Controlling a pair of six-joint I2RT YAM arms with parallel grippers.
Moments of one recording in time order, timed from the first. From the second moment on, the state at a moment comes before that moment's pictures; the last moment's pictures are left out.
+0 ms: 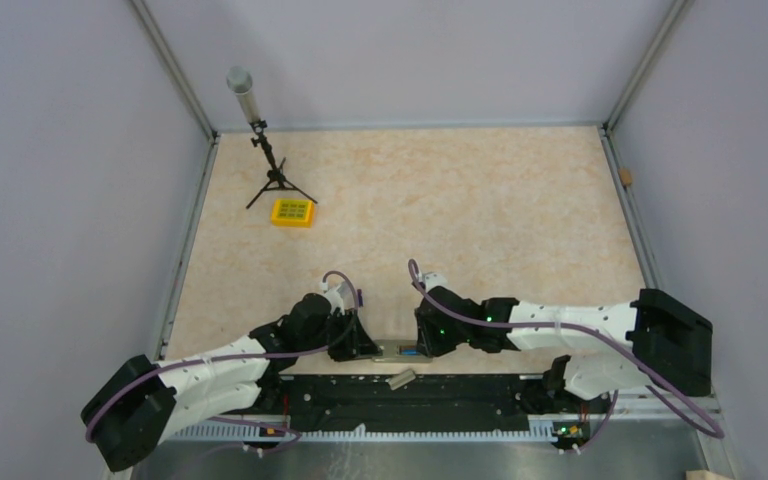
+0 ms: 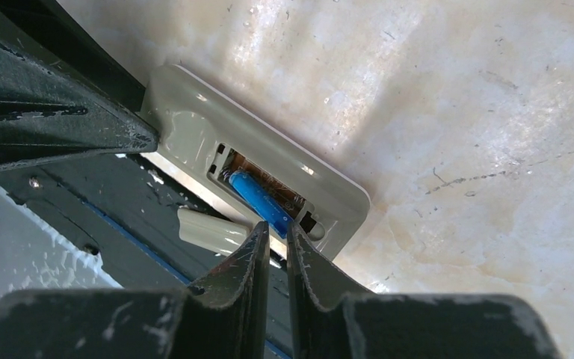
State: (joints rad) left arm -0.80 0.90 0.11 0.10 0.36 -1.02; right arm 1.20 1.29 0.63 -0.27 0.07 0.79
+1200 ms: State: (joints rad) left arm -0.80 0.90 0.11 0.11 0.36 -1.02; right arm 1.25 1.44 0.76 -0.39 0.13 0.75
